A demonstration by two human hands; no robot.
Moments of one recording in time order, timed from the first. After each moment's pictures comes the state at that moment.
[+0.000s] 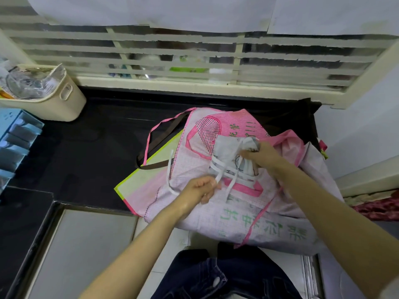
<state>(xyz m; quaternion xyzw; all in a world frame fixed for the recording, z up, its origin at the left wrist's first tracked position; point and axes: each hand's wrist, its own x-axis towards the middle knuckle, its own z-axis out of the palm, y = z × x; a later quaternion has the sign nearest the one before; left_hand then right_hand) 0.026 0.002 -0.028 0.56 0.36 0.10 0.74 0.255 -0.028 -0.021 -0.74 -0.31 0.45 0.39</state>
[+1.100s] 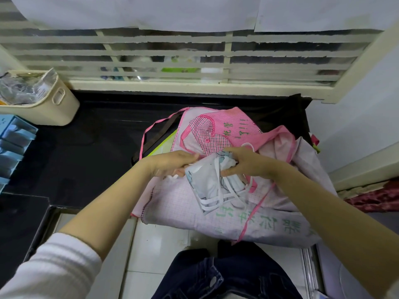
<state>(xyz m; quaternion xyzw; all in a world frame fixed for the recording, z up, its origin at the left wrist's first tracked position) 0.037 0.089 0.010 0.64 0.34 -0.19 0.66 0.230 -0.041 0.014 -0.62 -0.48 0.56 0.26</state>
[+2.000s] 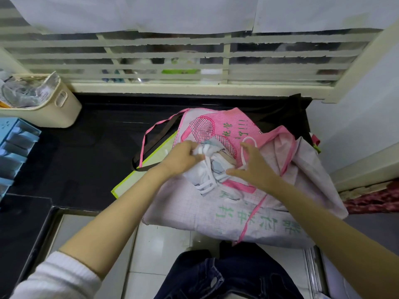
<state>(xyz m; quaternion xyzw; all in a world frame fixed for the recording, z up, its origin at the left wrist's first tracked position) 0.060 0.067 0.024 0.82 0.42 -0.01 0.39 0.228 -0.066 -0.022 -0.76 -0.41 0.36 0.34</state>
